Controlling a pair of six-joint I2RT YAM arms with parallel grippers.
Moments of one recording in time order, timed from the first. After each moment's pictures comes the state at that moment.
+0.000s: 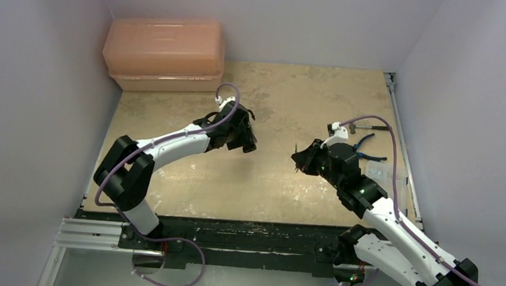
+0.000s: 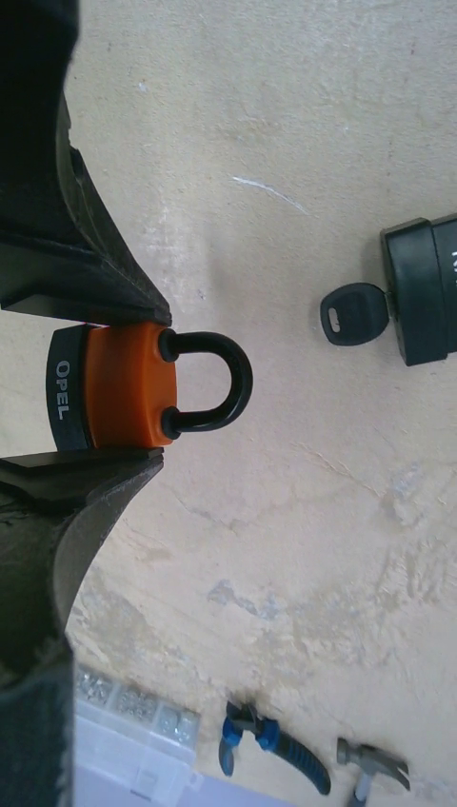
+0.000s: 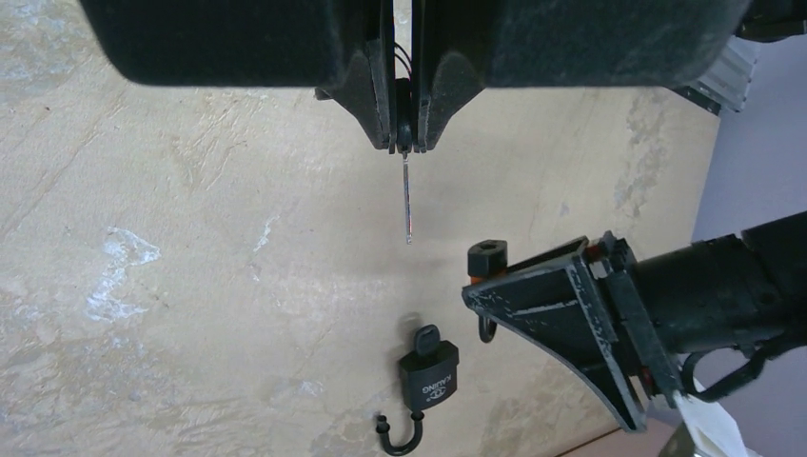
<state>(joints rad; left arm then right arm) -0.66 1.65 1.10 -0.30 -0.11 -0.92 0.61 0.81 0.61 -0.22 0.09 0.67</state>
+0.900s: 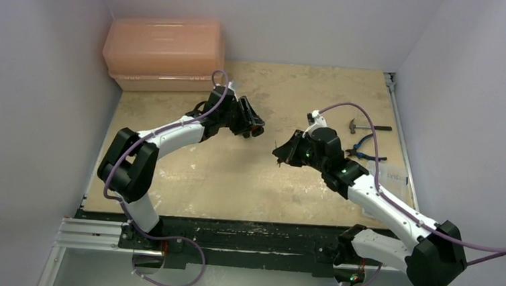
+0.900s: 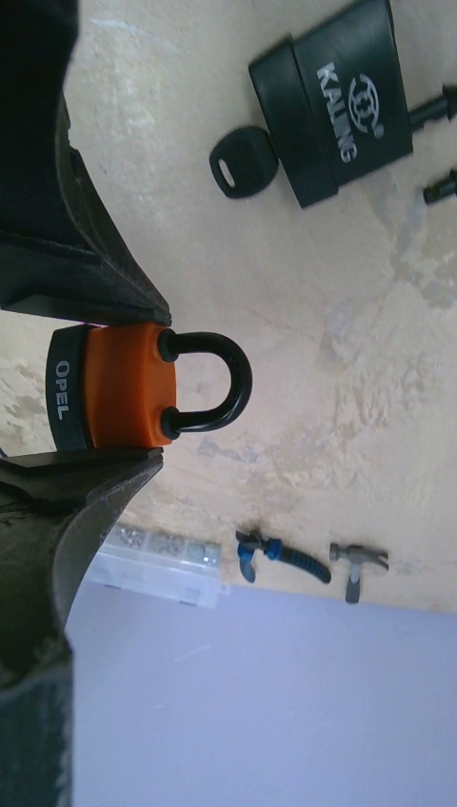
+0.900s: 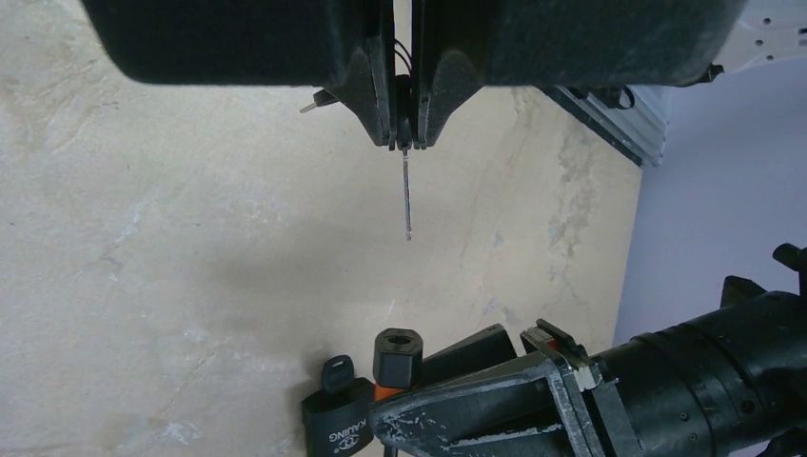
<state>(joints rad) -0.52 1.71 1.12 -0.02 0.22 -0.96 0.62 1.06 0.70 -0.12 -0.09 0.74</state>
